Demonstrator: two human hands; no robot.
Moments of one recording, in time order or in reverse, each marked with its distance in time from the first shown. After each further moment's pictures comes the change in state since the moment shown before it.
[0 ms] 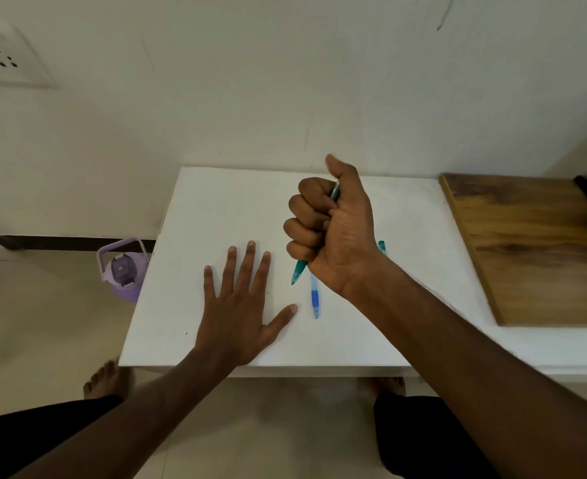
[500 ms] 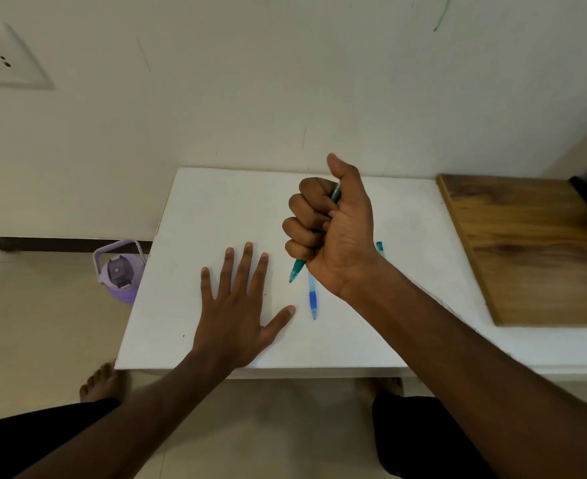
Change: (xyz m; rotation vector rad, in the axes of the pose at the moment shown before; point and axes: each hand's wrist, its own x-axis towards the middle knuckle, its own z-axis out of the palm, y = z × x) left_hand 0.001 0.001 -0.003 -0.006 -0.036 -0.012; right_hand 0.000 0.000 0.000 0.015 -0.023 -0.041
